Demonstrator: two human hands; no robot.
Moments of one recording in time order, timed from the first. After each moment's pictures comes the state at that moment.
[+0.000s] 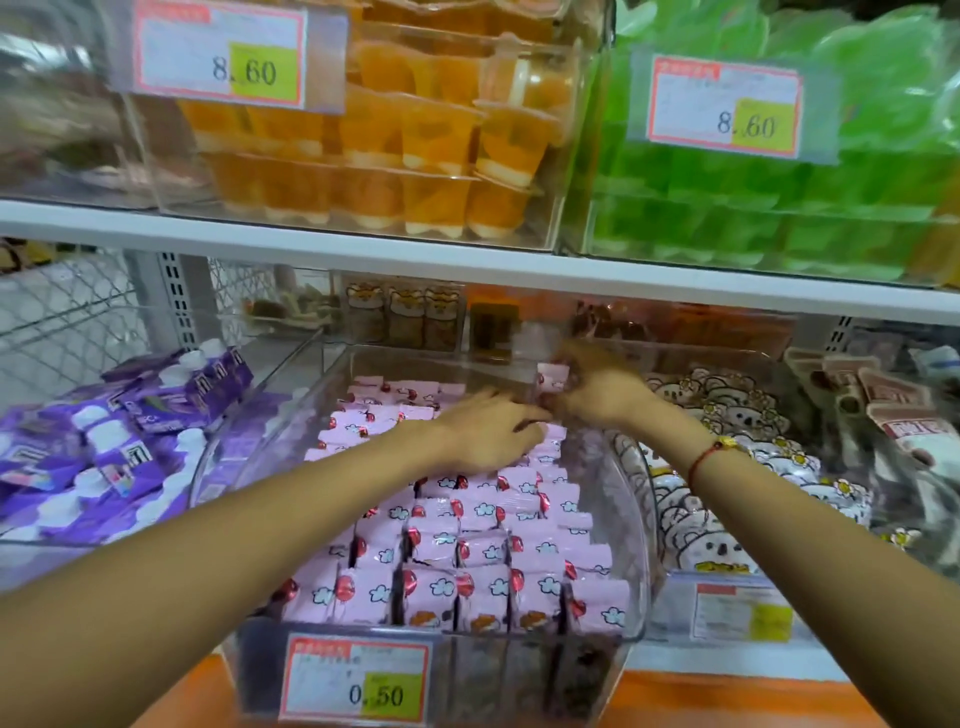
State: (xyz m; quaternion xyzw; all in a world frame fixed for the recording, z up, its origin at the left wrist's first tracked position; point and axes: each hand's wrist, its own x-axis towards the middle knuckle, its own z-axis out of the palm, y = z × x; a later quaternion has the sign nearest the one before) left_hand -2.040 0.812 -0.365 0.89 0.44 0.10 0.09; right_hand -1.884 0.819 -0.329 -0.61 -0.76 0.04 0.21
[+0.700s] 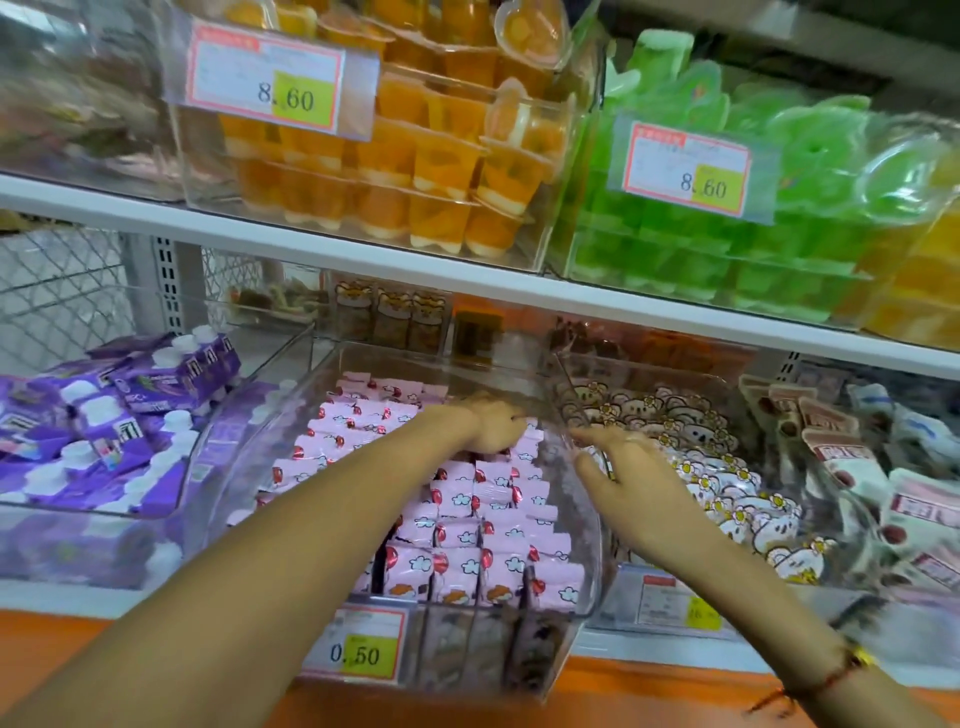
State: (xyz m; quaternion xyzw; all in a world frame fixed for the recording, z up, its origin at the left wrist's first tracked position) left_hand -2.015 0.821 -0.356 0.85 0.50 0.05 0.15; right_hand -1.866 0.704 -0.347 -0.60 -0.76 -0.01 0.27
